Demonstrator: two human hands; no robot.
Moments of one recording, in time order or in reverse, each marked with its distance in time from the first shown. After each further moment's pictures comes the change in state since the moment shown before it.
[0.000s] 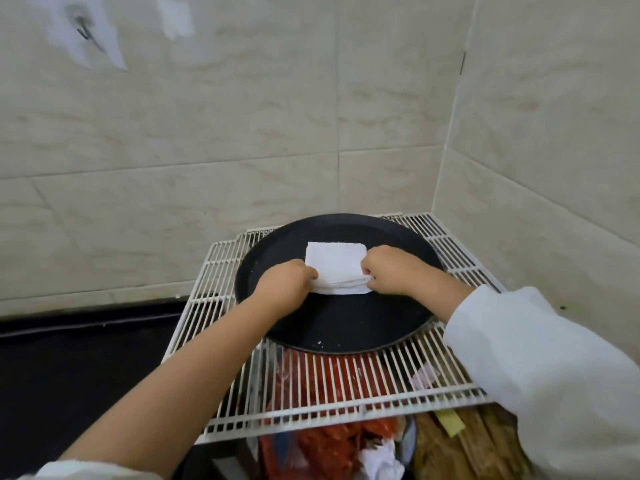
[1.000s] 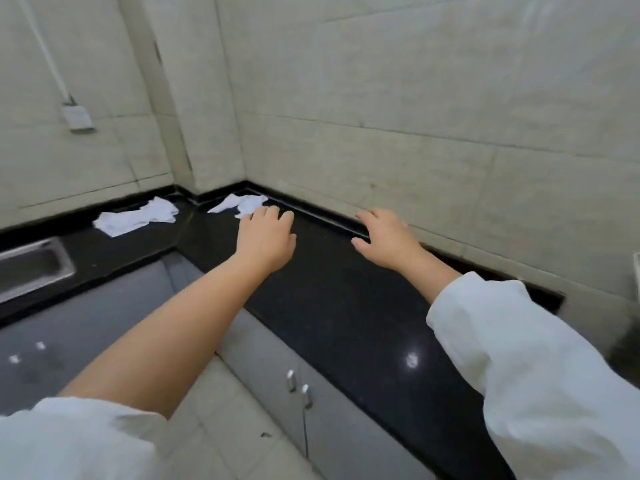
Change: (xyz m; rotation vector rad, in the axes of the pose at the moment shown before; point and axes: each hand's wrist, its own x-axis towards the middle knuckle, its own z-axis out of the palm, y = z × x) left_hand -0.554 -0.379 -0.054 0.250 0.272 -1.003; right_hand -0.076 -0.641 -0.029 0.226 0.314 -0.725
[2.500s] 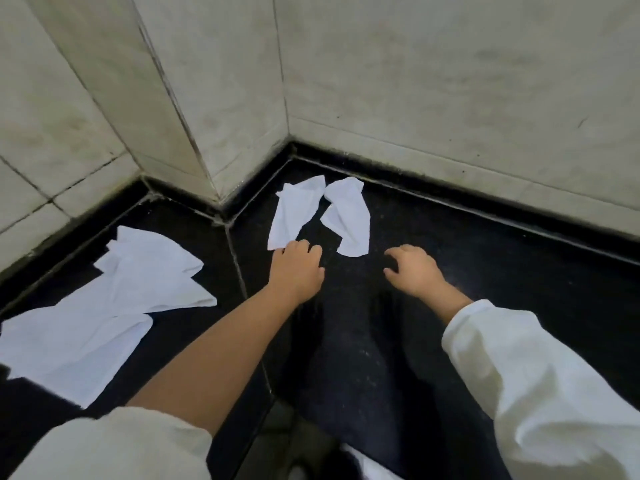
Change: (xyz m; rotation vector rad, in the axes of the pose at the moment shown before) left_hand 0.528 -0.511 0.433 -0.139 -0.476 0.322; right_hand 0.657 -0.228 0.438 0.057 -0.419 0.485
